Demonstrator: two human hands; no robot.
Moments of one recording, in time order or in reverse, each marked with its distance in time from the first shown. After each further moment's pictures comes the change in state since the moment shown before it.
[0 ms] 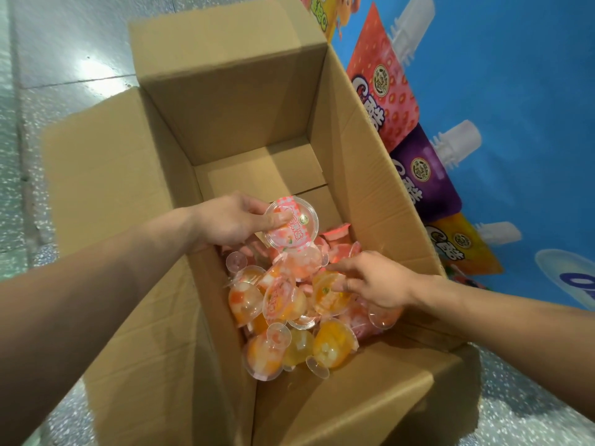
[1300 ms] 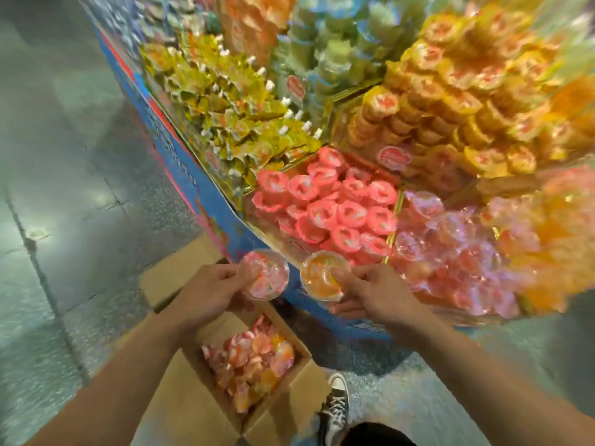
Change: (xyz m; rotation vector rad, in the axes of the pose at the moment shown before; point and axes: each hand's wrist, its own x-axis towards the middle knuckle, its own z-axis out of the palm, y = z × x) left_hand -0.383 0.450 0.011 -0.072 0.085 0.298; right_hand -0.501 -0.269 -0.373 1.175 0.713 0.364
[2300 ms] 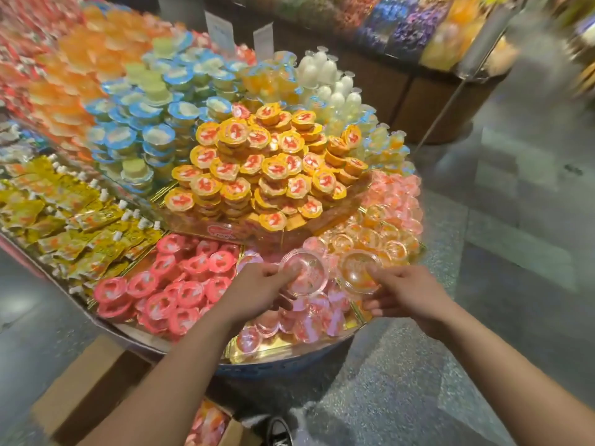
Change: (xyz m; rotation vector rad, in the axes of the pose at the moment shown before) left_hand -0.017 0.277 0.343 0.173 -0.361 0.107; right_hand -0.152 -0.018 -0.387 0.257 0.393 0.012
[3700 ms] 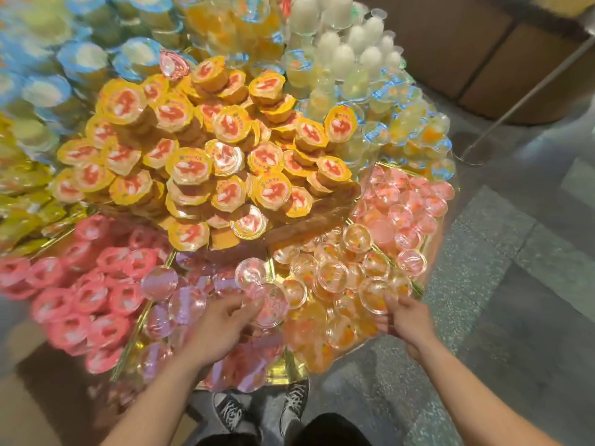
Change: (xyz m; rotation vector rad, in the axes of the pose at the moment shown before) left_hand 0.201 -0.025 0.143 -0.029 0.303 -0.244; right_hand 0.326 0.114 -0.190 0.031 0.068 0.235
